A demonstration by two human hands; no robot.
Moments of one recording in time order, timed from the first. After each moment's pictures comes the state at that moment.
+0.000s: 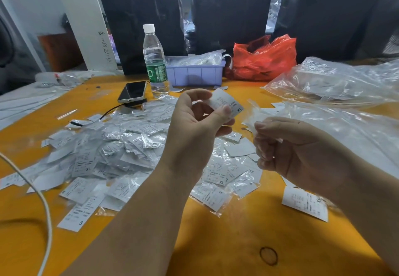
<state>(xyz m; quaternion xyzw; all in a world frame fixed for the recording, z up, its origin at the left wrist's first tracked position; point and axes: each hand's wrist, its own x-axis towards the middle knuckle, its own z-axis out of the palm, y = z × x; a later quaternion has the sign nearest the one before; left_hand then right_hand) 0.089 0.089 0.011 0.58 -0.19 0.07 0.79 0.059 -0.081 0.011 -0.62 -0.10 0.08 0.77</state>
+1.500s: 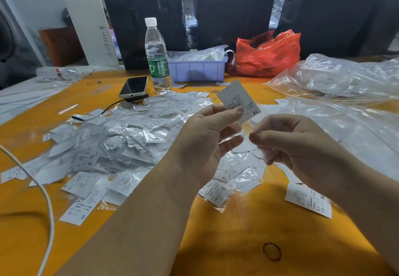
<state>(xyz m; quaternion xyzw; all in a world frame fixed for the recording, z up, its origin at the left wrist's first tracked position) 0.088 0.083 0.011 0.53 -0.11 -0.14 0.83 0.059 -0.079 0.005 -0.73 -0.12 -0.01 0.67</state>
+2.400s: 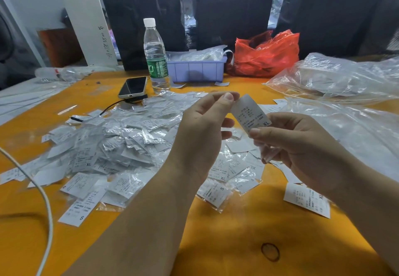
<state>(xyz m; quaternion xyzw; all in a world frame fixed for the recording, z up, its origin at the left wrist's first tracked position) 0.081 0.082 0.016 0.67 -0.14 0.03 0.73 0.059 -0.080 0.005 -0.72 -0.15 -0.01 0.68</state>
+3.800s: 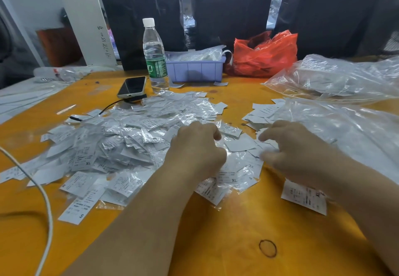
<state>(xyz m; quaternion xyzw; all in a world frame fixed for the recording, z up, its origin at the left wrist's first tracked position) 0.091 0.094 -0.004 0.95 -0.10 0.03 0.28 0.073 -0.097 -0.011 -0.99 -0.03 -0.06 0.14</state>
